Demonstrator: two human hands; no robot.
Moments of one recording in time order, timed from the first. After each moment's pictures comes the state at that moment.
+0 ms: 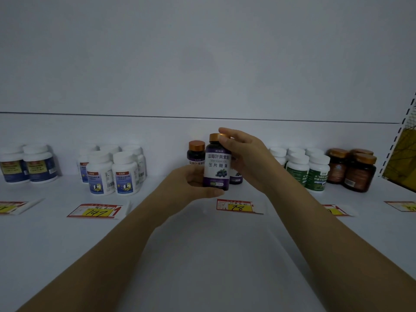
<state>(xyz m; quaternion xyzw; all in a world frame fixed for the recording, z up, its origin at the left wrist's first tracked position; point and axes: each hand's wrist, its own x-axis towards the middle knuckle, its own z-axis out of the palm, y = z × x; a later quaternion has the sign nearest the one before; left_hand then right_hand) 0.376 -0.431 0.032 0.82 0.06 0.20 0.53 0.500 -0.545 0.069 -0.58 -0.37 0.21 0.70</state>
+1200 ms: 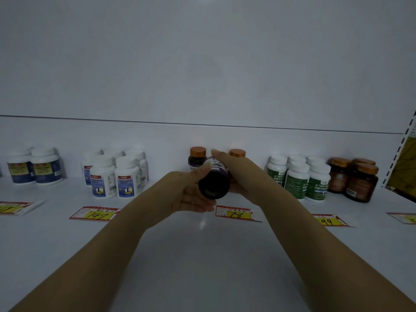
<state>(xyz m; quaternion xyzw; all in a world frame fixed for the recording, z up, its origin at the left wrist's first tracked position) 0.363 -0.436 0.052 0.72 0.12 0.11 0.67 0.483 -0.537 0.068 -0.68 -0.26 0.28 0.63</state>
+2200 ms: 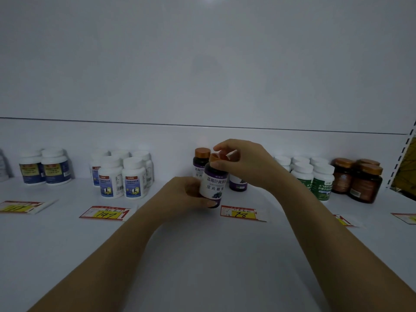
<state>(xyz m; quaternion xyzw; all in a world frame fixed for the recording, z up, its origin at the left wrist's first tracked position) 0.368 -0.420 0.034 0.87 0.14 0.15 0.45 0.482 -0.550 0.092 -0.79 -0.50 -0.05 0.34</state>
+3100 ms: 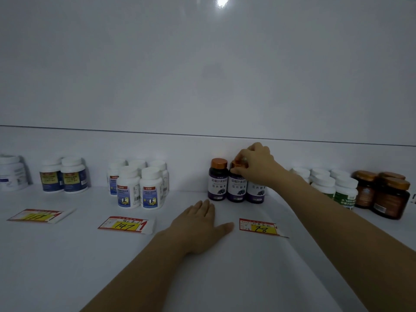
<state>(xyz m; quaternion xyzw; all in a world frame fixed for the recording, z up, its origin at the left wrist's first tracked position) 0.379 -0.411 0.001 0.98 0.19 -0.05 0.08 0.532 -0.502 0.088 -0.89 -0.41 -0.12 0.15</state>
